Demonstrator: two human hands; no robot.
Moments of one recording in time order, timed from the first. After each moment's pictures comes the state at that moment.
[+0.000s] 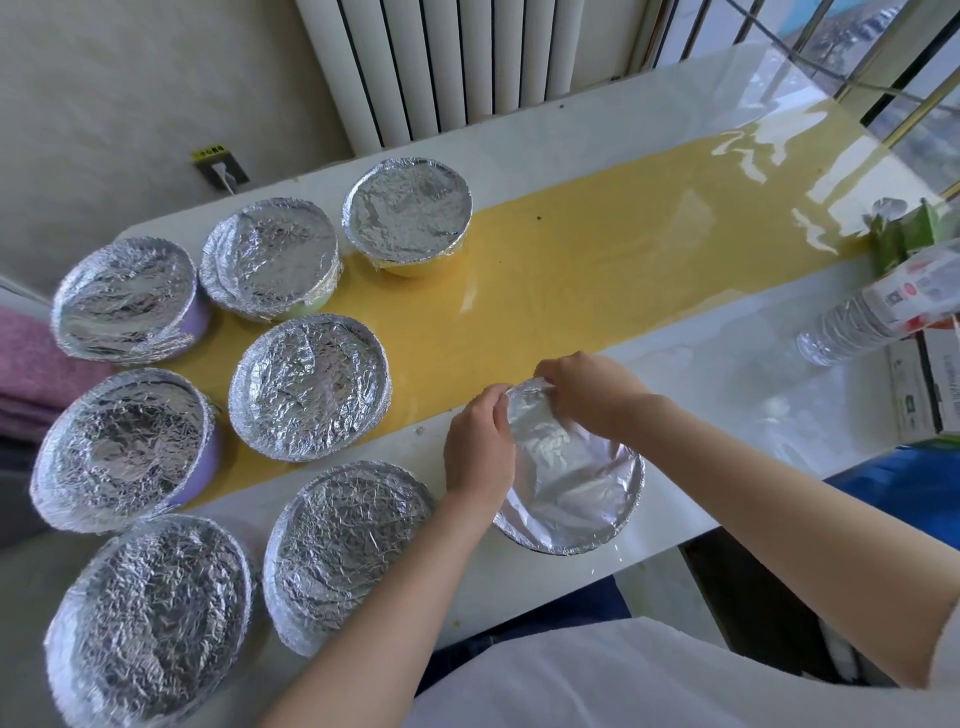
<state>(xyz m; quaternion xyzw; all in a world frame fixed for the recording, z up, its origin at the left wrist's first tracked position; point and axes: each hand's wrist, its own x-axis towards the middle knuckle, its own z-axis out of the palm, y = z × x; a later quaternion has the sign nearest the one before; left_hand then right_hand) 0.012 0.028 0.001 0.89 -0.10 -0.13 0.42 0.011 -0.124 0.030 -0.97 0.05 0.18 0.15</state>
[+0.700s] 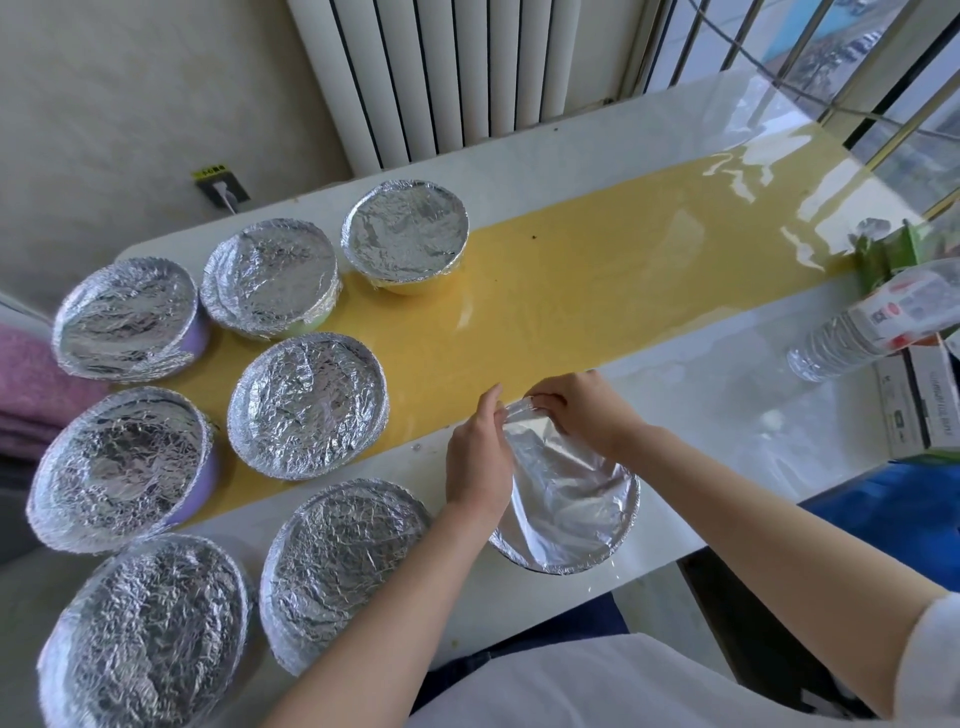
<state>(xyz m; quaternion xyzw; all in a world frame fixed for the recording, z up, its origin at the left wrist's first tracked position) 0.016 0.023 0.005 0.90 -0.13 -0.13 0.40 0.004 -0.124 0.022 -0.94 0.08 0.07 0.32</state>
